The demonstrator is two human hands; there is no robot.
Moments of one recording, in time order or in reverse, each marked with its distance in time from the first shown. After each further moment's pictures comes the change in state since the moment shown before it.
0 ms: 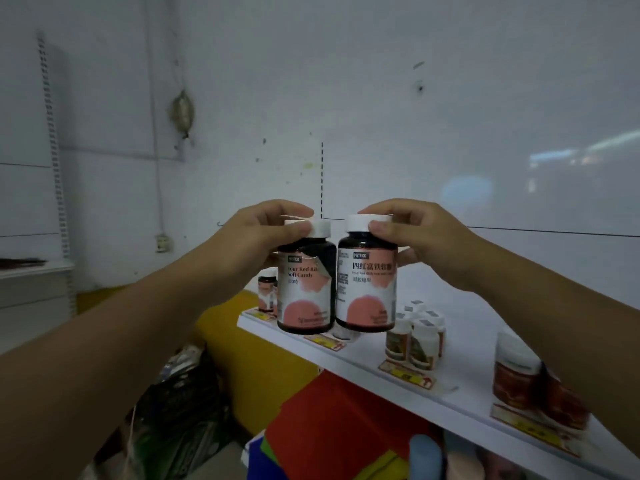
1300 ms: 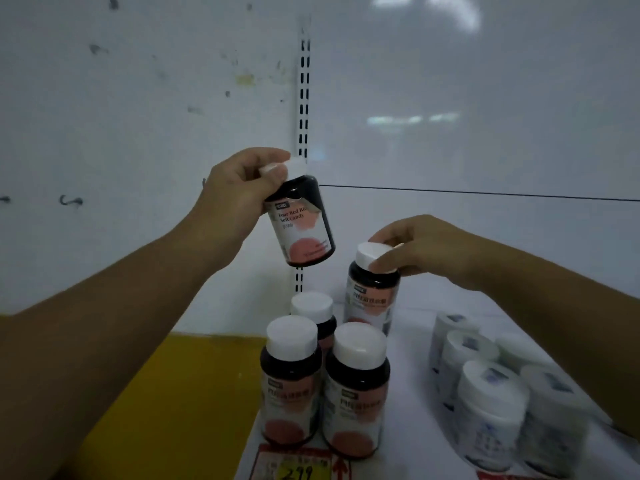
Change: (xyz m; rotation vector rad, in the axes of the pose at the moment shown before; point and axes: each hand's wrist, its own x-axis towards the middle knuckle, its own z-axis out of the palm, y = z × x) left_hand 0.399 -0.306 -0.160 -0.366 -0.145 0.168; right_hand 0.319 0.247 0.081 -0.449 0.391 0.720
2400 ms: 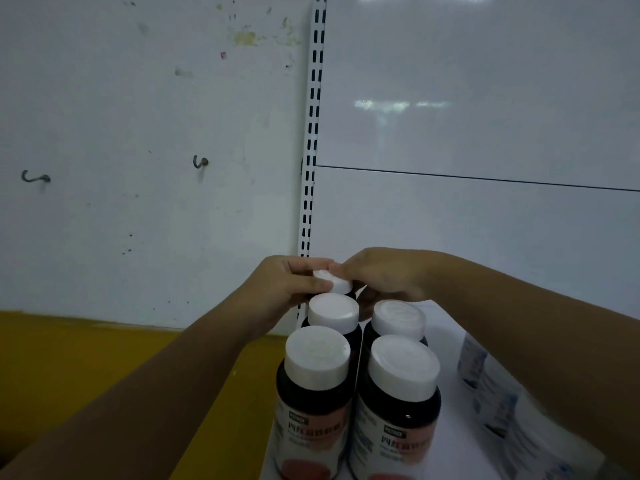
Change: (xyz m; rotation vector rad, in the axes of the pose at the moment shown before) left_hand -0.013 -0.131 0.008 -0.183 -0.365 -0.420; right_hand 0.077 0.017 0.073 -0.063 -0.329 0.247
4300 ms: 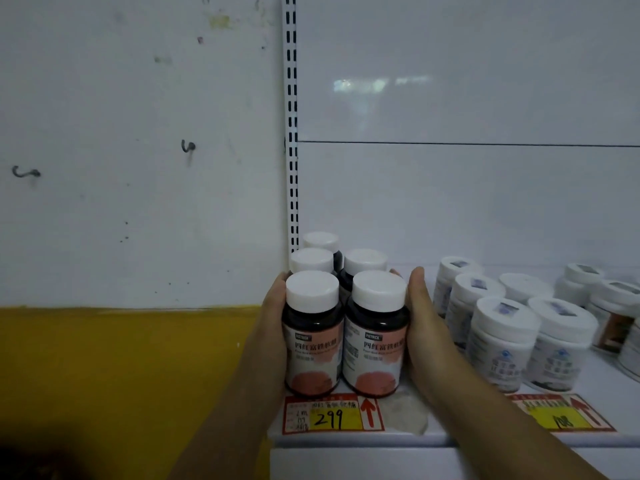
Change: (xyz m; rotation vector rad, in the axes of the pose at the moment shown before) left_hand -0.123 -0.025 0.052 -0.359 0.192 -0.082; right_hand -0.112 0.061 0.115 0.907 0.495 -0.141
